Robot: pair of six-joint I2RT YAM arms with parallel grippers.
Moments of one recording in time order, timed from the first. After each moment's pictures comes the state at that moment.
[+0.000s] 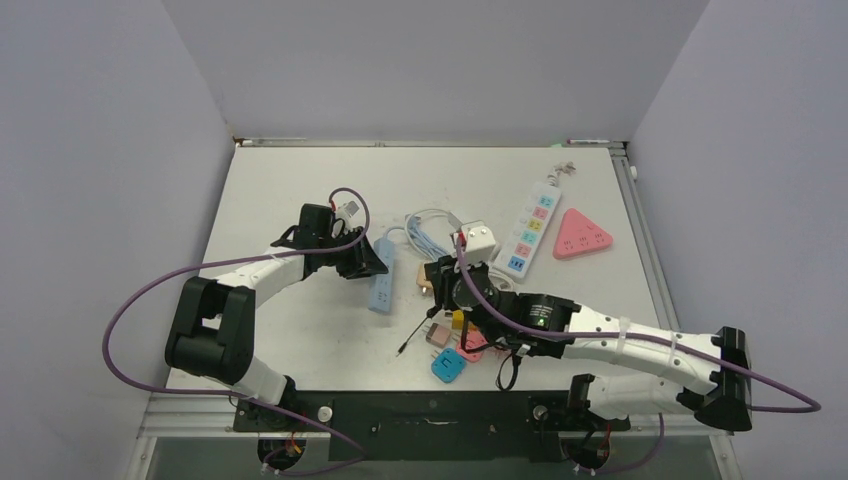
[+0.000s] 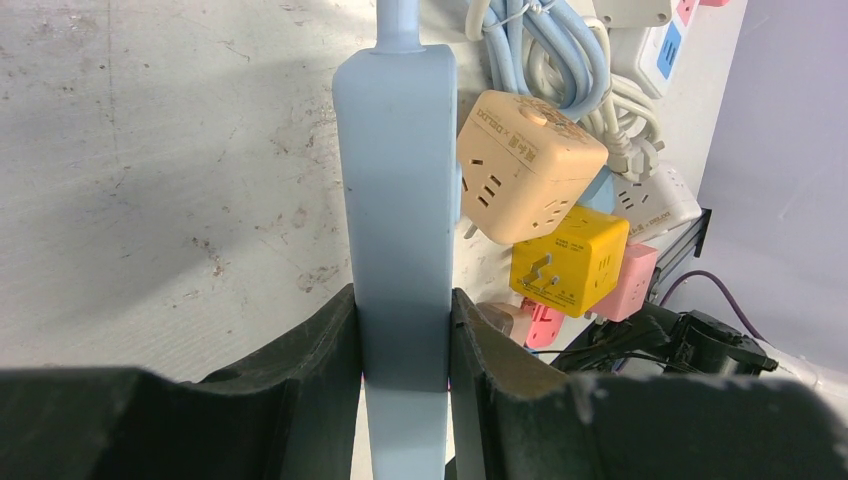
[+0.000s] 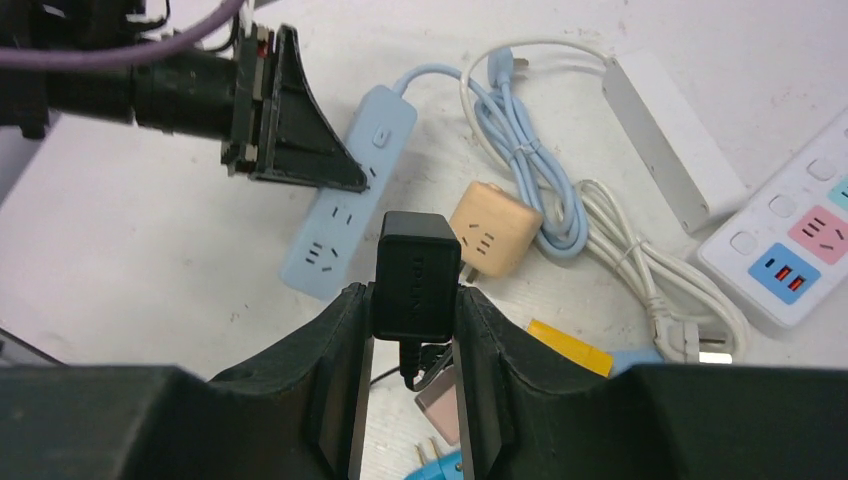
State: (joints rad) left arm -0.26 1.54 0.82 -0.18 0.58 -0.57; right arm 1.20 1.11 0.96 -0.32 0.66 0.55
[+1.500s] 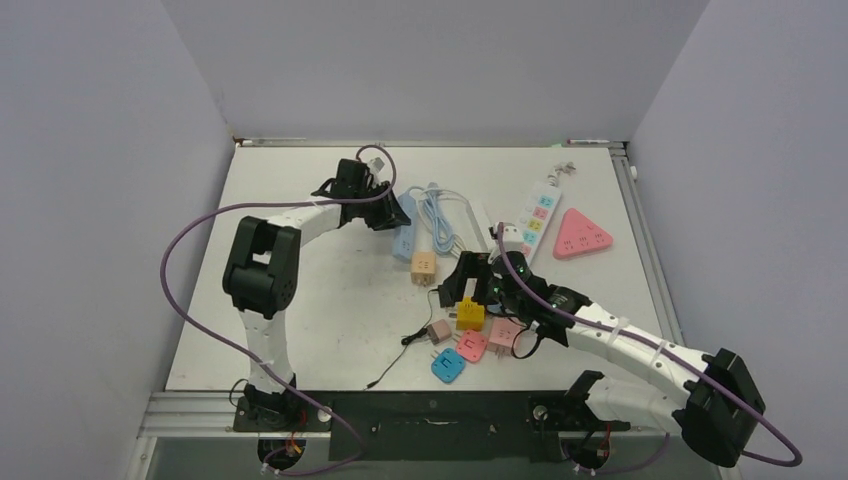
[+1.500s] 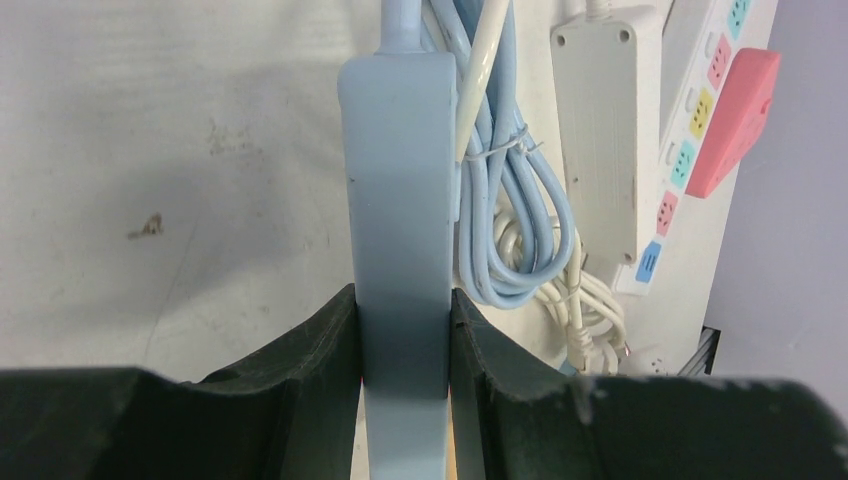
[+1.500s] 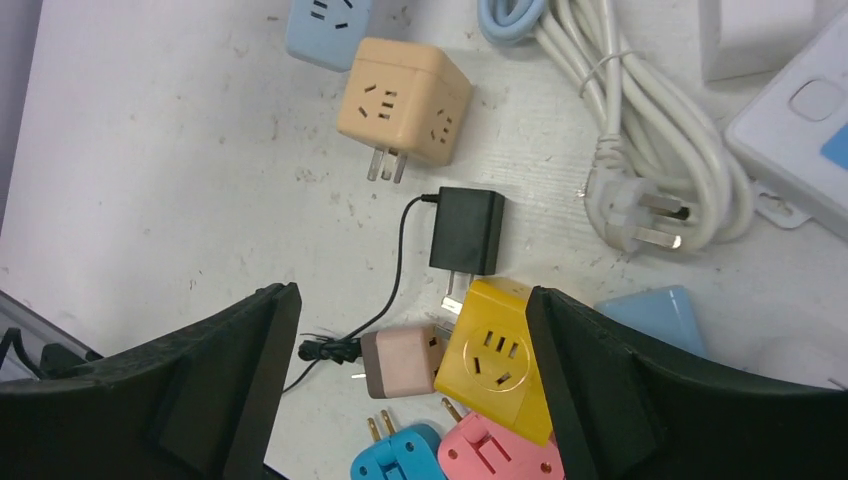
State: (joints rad) left arm -0.32 1.99 1.35 -0.17 0.45 -0.63; right arm 0.81 1.09 0.65 -0.16 0.16 0.67
